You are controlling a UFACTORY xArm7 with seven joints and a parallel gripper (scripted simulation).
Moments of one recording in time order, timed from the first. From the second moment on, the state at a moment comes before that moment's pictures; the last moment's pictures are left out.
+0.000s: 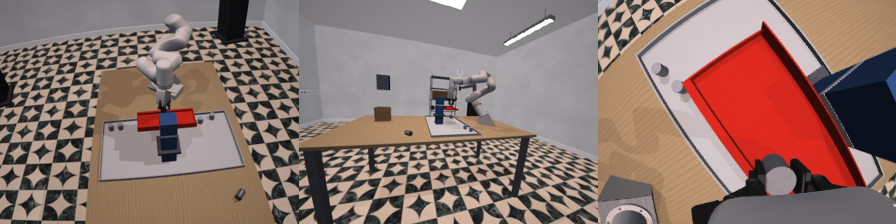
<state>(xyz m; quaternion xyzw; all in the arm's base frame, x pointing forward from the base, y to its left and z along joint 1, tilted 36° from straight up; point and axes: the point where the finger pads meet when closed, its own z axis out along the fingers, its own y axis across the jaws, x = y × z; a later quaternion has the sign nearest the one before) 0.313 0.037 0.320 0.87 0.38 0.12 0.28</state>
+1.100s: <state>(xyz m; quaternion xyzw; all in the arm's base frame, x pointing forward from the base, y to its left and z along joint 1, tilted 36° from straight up) 0.317 0.033 0.313 0.87 0.38 0.12 0.28</state>
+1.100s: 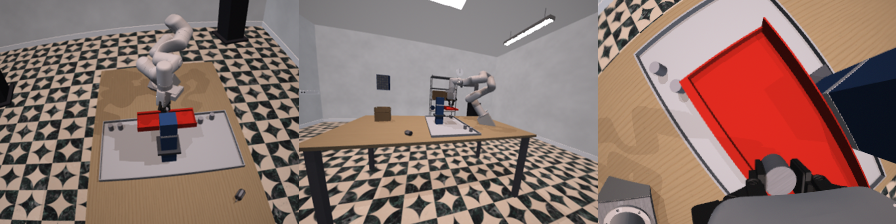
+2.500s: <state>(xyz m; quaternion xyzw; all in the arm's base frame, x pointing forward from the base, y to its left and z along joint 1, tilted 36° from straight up) 0.320 0.030 0.307 0.87 0.38 0.12 0.28</state>
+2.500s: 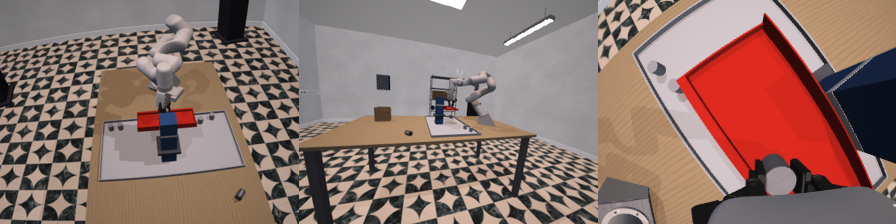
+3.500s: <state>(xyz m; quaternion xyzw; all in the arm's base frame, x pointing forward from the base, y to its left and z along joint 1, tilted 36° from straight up) 0.322 0.028 0.302 0.87 0.38 0.12 0.28</state>
